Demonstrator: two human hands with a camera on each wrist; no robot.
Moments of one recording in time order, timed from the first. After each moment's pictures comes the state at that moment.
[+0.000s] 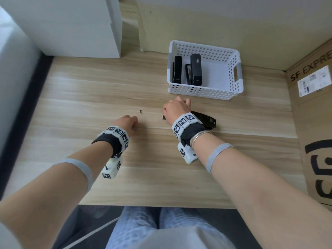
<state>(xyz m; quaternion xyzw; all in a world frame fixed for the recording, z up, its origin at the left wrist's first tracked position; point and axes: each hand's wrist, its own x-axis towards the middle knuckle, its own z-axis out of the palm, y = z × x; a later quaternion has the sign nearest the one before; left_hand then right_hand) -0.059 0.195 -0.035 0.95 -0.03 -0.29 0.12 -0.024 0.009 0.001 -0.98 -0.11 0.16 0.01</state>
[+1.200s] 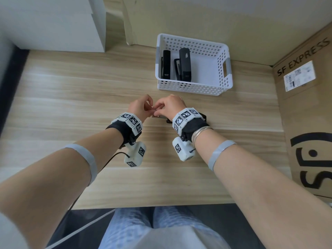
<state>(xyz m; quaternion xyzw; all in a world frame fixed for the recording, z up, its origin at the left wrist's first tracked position) -0.030 0.121 -0.017 0.88 0.00 -0.16 0.45 -0.018 -0.015 0.012 -0.95 -0.07 0.20 0.21</state>
